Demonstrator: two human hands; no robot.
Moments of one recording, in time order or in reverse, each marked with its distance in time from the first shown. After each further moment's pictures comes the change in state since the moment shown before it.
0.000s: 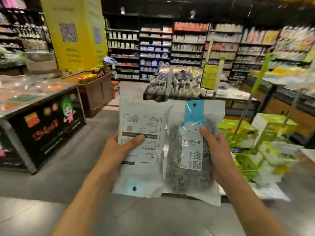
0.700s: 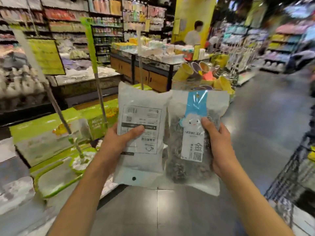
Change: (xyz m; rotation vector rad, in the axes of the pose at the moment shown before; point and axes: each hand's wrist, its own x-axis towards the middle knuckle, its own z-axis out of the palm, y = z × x) left_hand 0.070 -0.121 0.539 -0.029 -0.872 -0.127; right_hand 0.017 -0.077 -0.458 -0.065 0.887 -0.152
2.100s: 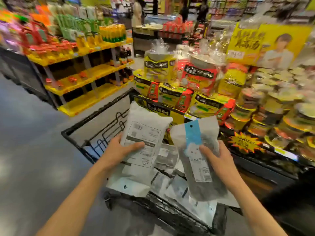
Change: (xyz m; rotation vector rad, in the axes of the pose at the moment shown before) left_hand 0.145 -0.227 0.762 0.399 -1.929 -0.232; right_hand 0.007 0.008 -0.426 -0.405 1.811 0.164
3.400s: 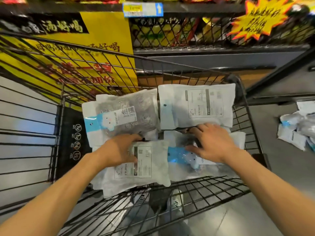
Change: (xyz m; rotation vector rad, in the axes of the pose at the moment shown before) left_hand 0.318 -0.292 0.095 1.207 -1.171 0.217; right_hand 0.102 0.296 0.105 -1.213 -0.311 0.169
